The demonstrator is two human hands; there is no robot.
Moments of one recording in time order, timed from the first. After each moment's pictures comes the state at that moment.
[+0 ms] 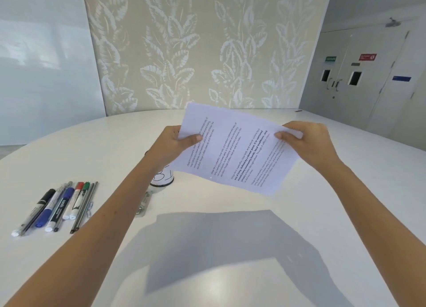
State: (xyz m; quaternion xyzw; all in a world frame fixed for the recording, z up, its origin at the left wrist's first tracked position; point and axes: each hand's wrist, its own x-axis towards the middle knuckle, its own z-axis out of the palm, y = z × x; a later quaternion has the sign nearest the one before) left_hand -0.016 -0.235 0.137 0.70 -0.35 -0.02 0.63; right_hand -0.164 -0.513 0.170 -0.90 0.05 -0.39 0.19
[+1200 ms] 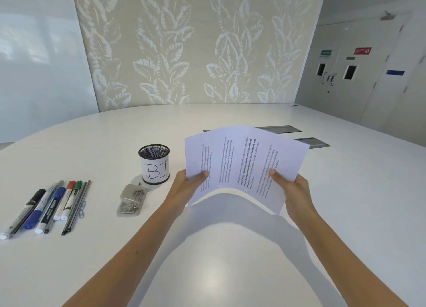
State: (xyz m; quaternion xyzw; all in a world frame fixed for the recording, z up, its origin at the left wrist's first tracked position) left_hand -0.042 -0.275 0.036 0.65 -0.21 -0.13 0.72; right_hand -0.174 -0.491 0.054 -0.60 0.18 -0.32 0.71
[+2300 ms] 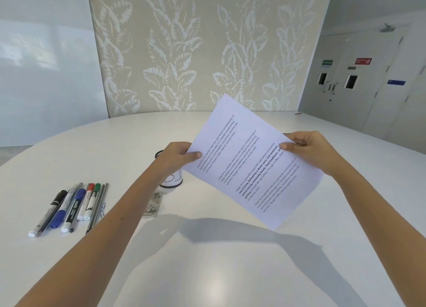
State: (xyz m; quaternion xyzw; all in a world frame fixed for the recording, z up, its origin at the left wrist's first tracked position) left_hand 0.008 -0.208 0.107 0.73 -0.32 -0.10 0.60; right_hand -0.158 -0.517 0.161 -0.89 0.07 -0.22 0.39
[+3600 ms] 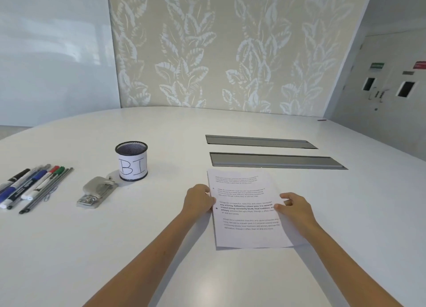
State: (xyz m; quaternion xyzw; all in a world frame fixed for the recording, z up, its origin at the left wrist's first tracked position) left_hand -0.049 -0.424 -0.001 0.86 -0.06 -0.07 0.51; right_hand -0.137 -0.681 -0.005 -0.86 0.24 -0.16 0.43
